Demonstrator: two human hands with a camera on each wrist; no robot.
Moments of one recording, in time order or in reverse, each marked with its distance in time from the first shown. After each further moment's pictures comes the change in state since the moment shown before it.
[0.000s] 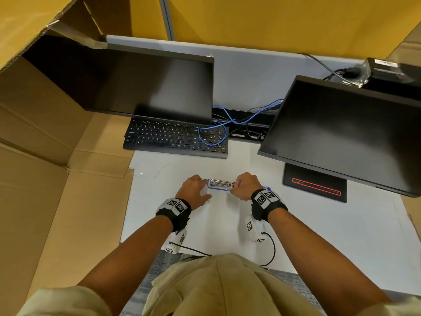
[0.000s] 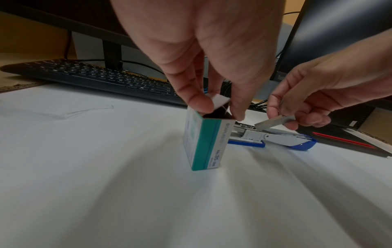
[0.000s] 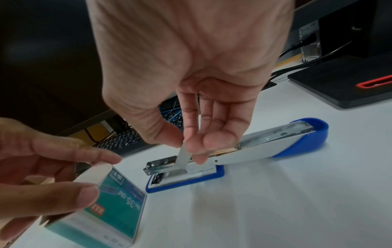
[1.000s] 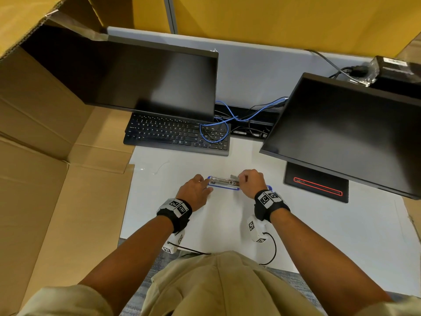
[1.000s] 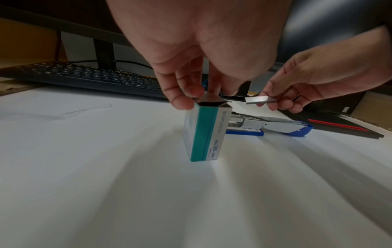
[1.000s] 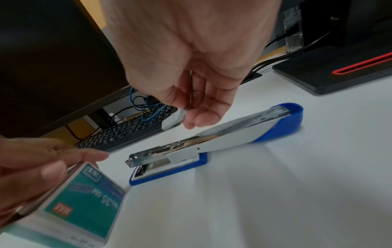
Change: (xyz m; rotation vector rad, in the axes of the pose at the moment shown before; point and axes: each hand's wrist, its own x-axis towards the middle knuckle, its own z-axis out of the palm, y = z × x) left_hand -0.004 0.000 0.009 0.155 -0.023 0.031; right_hand 0.022 0.026 0.010 0.053 0.246 -0.131
